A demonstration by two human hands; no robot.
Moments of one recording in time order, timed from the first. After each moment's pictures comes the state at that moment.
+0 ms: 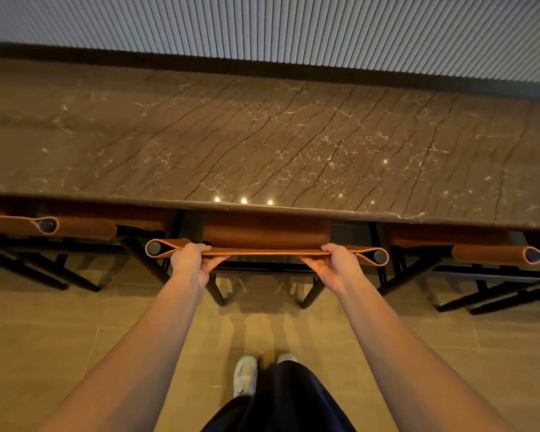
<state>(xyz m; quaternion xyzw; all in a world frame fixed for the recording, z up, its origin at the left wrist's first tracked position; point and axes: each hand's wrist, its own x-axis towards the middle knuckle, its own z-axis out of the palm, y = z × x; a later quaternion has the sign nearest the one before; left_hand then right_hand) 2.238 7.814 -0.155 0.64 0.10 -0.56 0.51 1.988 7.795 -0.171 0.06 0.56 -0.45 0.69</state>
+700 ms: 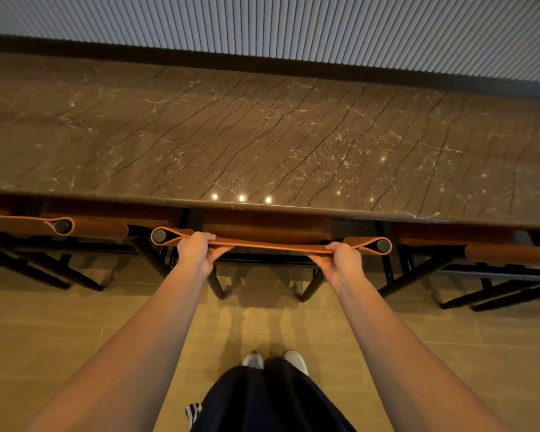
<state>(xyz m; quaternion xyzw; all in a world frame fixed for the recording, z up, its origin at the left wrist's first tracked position) 2.277 7.793 -0.167 0.63 0.06 -0.59 0.50 2.025 7.792 -0.172 0.04 0.59 -0.48 0.65</state>
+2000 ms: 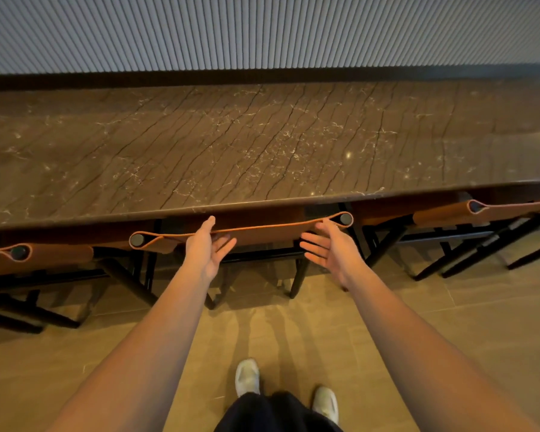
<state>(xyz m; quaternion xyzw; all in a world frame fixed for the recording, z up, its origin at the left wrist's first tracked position) 2.203 7.809 -0.148 0.57 -0.02 -0.66 0.49 1.960 7.837 -0.151 -0.14 0.63 -0.42 0.64</state>
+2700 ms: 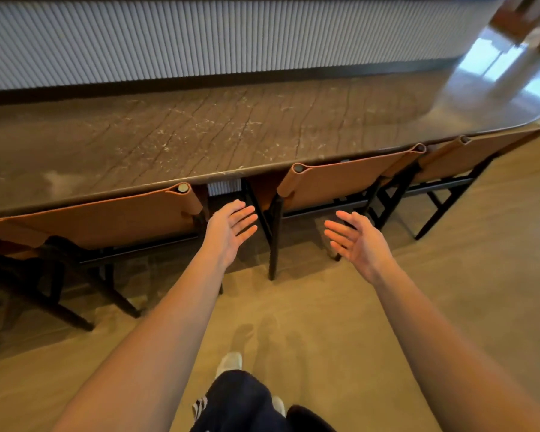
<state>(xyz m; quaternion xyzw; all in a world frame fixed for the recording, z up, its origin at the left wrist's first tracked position) 1.864 7.954 -0.092 0.48 -0.20 -0.75 0.42 1.625 8.045 -0.082 -0.17 0.60 -0.54 0.57</state>
